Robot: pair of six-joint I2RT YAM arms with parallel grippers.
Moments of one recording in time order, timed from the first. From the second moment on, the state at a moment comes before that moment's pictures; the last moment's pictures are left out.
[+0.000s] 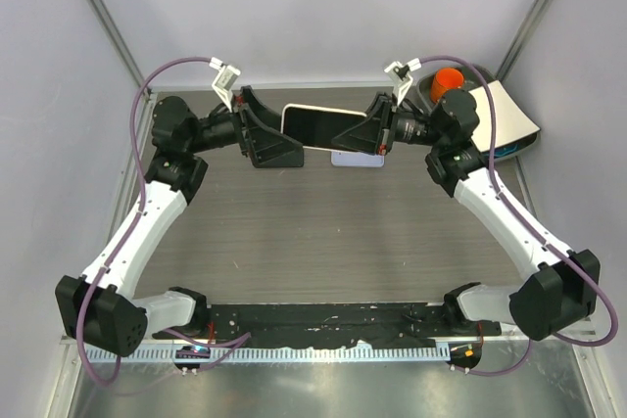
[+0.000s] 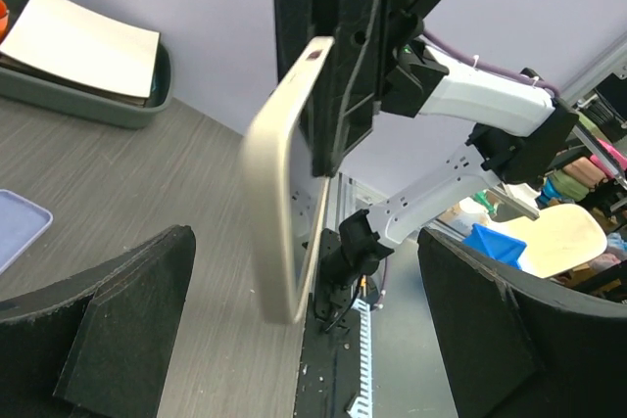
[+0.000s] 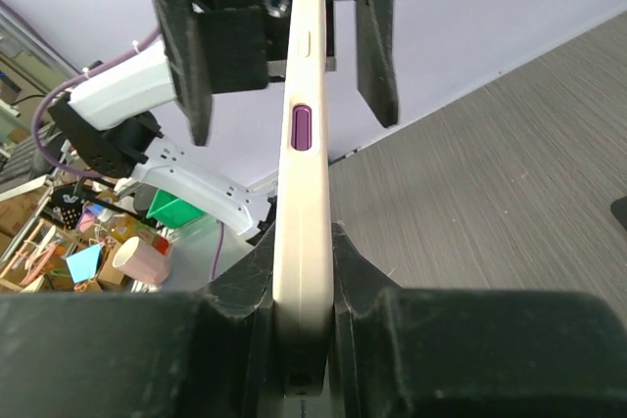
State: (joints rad) left arm -0.31 1.21 1.14 0.32 1.06 -0.75; right arm 0.39 1.28 1.14 0.40 -1.07 0.77
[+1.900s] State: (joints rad) left arm -0.28 1.22 1.05 0.38 1.03 -0.79; right arm 0.48 1.38 1.30 0.05 -0.97 0.46
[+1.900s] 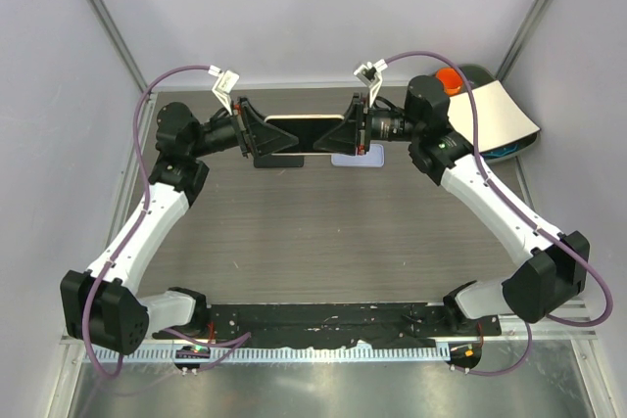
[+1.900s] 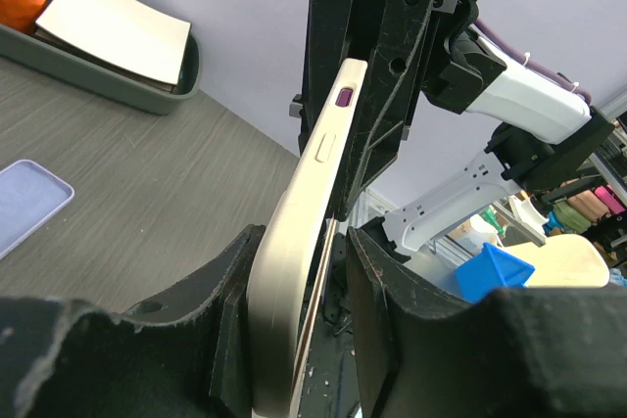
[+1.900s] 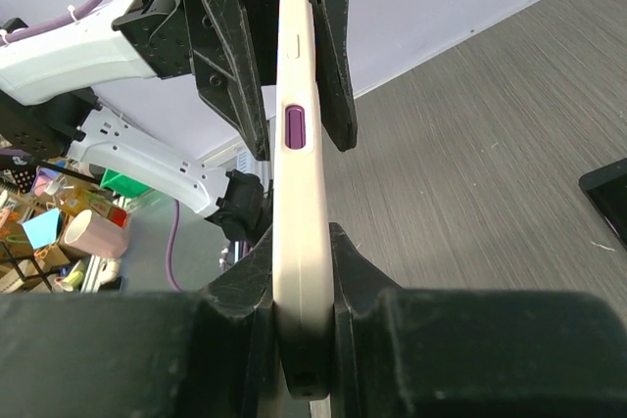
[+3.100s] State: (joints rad) left arm -0.28 1.21 1.05 0.40 1.03 -0.82; right arm 0.48 1.40 1.30 0.12 -0.99 0.55
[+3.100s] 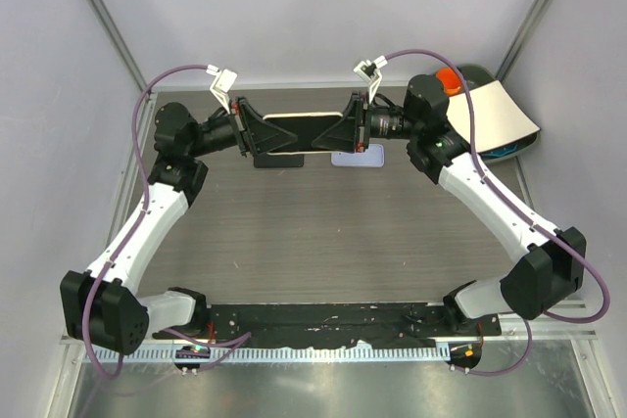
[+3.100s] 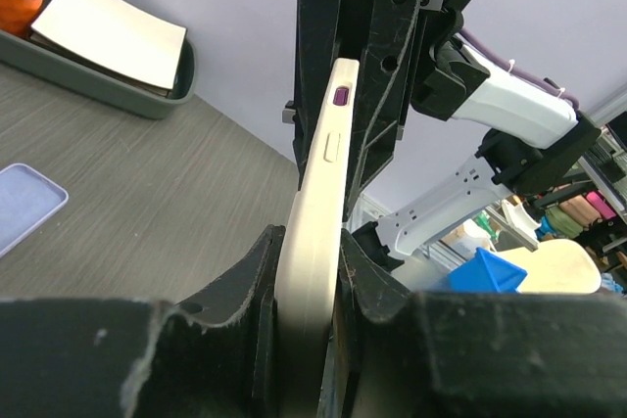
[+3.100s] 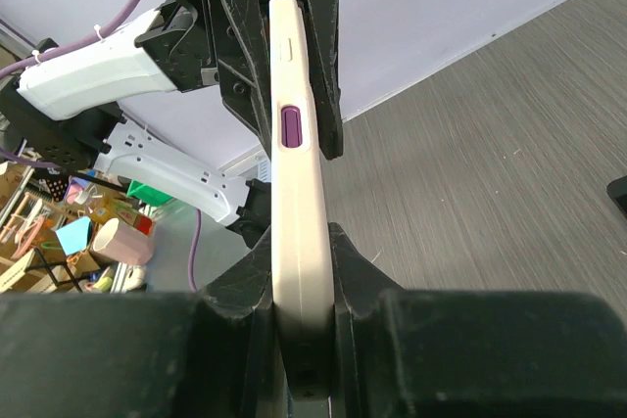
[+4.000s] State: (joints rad) left arm -0.27 1.15 1.06 0.24 1.15 -0.63; right arm 0.36 1.12 1.26 0.06 -0.74 0.41
